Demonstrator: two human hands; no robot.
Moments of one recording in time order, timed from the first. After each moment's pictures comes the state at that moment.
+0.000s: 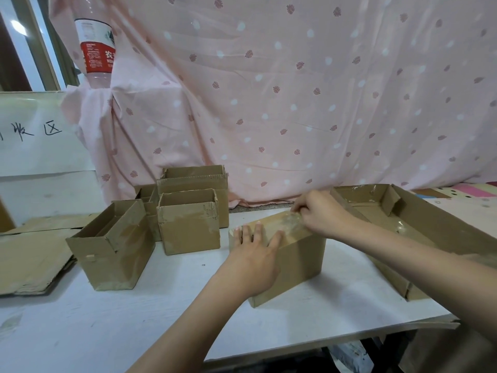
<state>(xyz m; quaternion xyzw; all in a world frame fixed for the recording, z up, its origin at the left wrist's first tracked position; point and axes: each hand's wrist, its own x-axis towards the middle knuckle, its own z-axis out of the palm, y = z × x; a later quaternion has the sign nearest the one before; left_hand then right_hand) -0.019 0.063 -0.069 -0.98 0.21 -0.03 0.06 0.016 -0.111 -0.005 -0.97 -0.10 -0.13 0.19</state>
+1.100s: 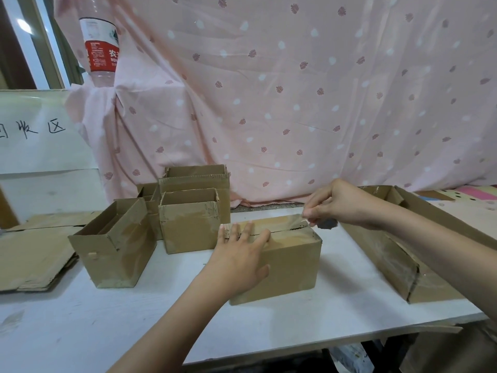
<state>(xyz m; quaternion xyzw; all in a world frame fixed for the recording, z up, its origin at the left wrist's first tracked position) -0.014 0.092 -0.072 -0.98 0.21 -0.07 0.03 0.014 -0.154 0.015 -0.90 -0.13 0.03 0.42</state>
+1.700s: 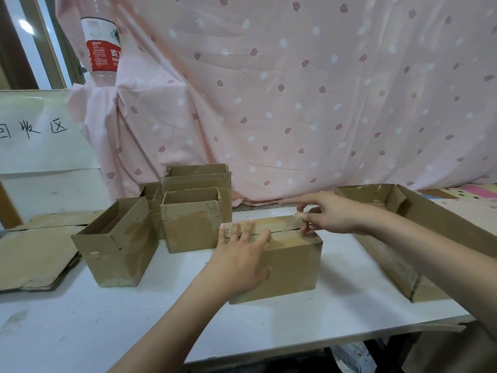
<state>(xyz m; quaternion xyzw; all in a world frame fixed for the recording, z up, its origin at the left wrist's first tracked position) -0.016 0.095 -0.073 -0.97 0.21 -0.07 0.03 0.010 -0.134 0.004 -0.91 -0.20 0.07 0.36</state>
